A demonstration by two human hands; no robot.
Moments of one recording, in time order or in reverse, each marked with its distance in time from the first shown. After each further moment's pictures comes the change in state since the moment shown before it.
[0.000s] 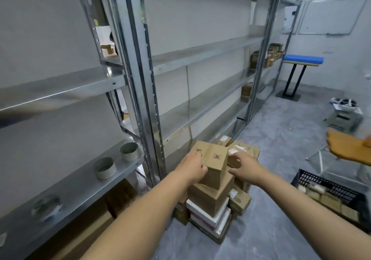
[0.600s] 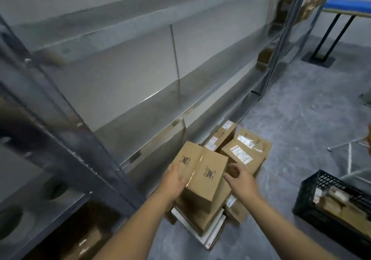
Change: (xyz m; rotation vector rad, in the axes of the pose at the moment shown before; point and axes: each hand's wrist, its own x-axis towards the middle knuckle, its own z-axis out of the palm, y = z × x) left_hand 0.273 -0.069 0.095 -0.226 -0.101 -0.376; right_hand 0.283 0.127 0.059 0.486 0.005 0.338
